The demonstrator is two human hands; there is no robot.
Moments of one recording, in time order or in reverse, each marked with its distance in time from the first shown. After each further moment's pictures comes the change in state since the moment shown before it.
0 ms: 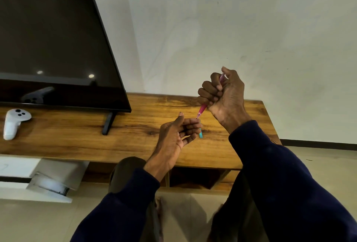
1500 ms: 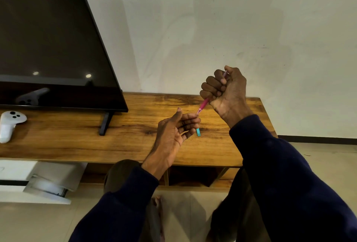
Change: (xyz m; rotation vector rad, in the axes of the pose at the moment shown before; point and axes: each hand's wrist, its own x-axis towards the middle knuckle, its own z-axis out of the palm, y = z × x) left_hand 0.004 0.001 0.002 -0.035 -0.033 0.019; right_hand 0.006 -0.011 -0.005 0.113 0.124 -0.012
